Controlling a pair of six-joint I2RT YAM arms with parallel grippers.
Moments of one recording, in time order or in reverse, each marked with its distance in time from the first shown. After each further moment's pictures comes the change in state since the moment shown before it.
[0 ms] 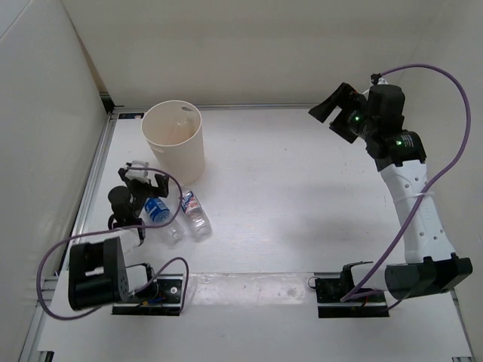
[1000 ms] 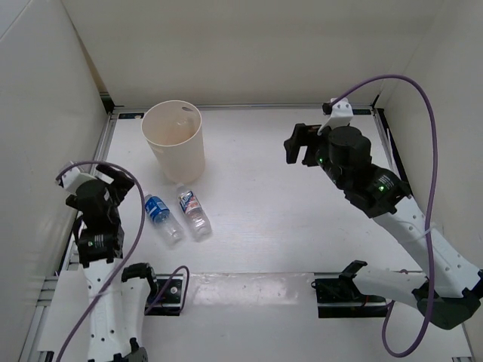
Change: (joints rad) left arm 0.019 -0.762 0.549 -1.498 -0.661 -0.598; right arm 0.528 -0.224 -0.242 0.103 0.537 -0.397
